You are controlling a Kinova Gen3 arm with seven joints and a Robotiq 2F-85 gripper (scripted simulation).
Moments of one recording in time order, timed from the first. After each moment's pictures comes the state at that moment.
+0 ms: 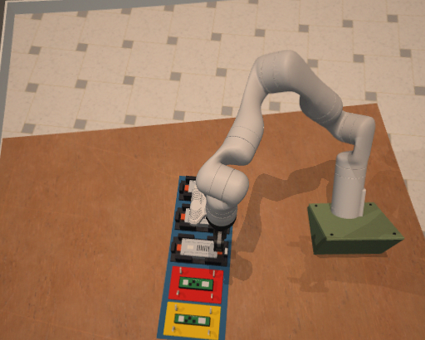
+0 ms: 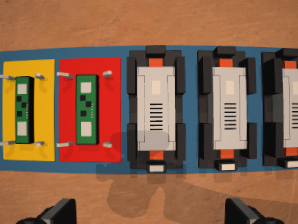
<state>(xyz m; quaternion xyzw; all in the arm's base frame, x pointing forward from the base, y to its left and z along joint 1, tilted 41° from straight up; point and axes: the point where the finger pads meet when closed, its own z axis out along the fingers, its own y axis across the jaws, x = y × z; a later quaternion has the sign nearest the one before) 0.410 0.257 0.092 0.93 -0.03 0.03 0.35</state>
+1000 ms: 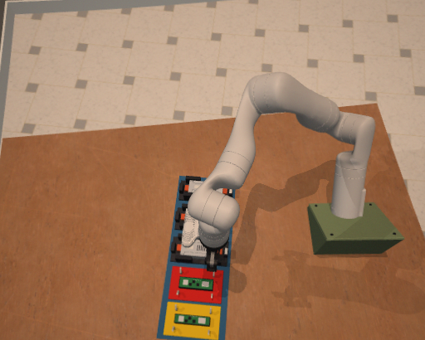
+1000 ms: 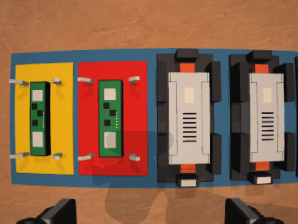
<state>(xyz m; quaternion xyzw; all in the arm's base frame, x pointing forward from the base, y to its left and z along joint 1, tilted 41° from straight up) 0.428 0.265 0.038 0.93 -0.03 0.03 0.35</state>
